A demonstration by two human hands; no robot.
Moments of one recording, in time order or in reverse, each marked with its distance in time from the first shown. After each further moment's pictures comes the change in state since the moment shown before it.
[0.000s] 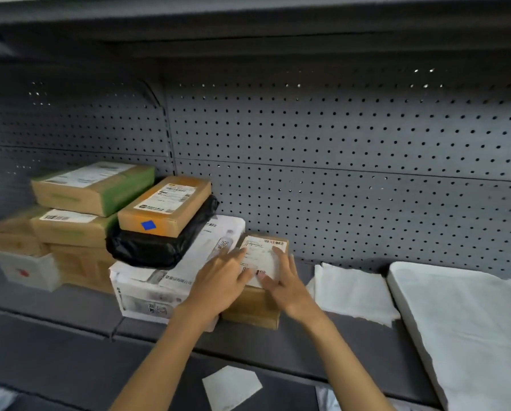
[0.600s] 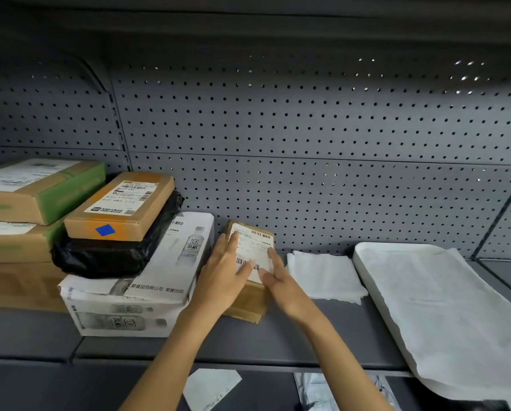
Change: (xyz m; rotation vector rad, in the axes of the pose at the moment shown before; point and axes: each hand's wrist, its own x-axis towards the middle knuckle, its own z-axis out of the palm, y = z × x) left_hand 0.019 0.024 0.024 -0.283 0.012 0.037; right_hand -0.027 0.006 -0.017 0.139 0.071 0.132
